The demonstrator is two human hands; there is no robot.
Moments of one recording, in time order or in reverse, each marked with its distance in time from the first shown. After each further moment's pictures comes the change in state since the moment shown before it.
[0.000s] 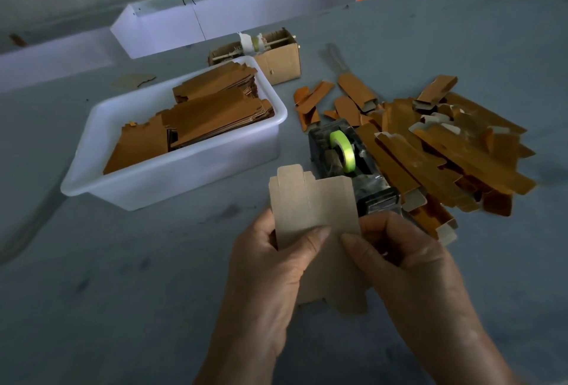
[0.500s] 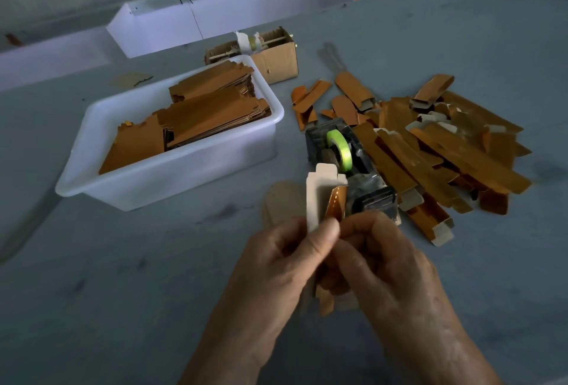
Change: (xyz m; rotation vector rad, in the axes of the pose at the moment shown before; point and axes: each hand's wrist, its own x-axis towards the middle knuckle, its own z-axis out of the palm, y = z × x) left_hand -0.006 0.008 -0.003 0.139 -0.248 -0.009; right_hand -0.006 -0.013 0.001 0.083 -0.190 -0.065
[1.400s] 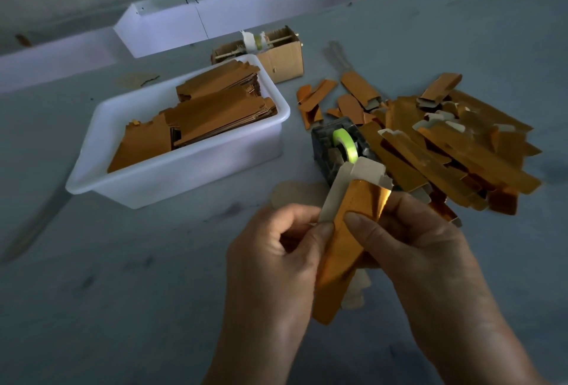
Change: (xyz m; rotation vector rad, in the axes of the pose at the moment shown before) left_hand -0.004 0.008 0.005 0.299 0.341 0.256; right_hand 0.010 -0.011 -0.004 0.286 0.118 0.093
